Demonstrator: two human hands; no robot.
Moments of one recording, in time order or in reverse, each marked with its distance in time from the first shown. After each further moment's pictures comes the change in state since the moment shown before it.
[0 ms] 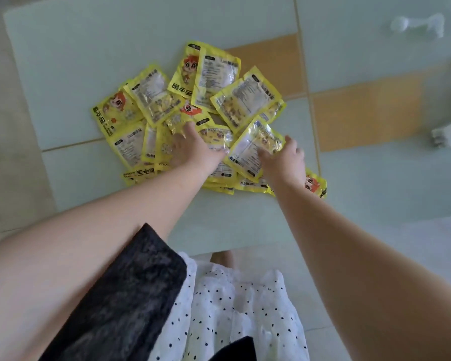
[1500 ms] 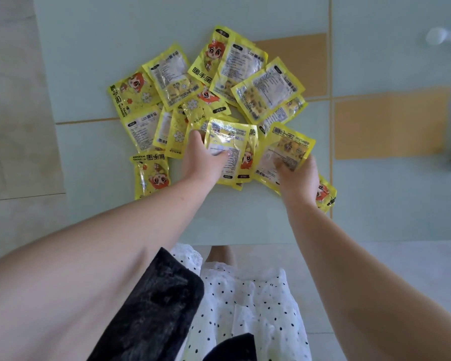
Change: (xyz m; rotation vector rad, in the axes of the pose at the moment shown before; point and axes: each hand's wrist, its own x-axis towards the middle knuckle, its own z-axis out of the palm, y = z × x) left_hand -0.031 -0.019 0.002 -0.378 0.078 -0.016; right_hand 0.001 0.030 0.010 0.235 0.110 -0.066
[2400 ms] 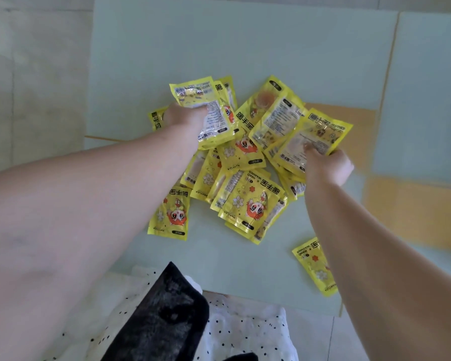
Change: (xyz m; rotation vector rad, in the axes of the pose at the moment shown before) left_hand 0.142 0.045 -0.089 -0.501 0.201 -0.433; right_hand 0.080 -0.127 0.041 -0.012 0.082 0.064
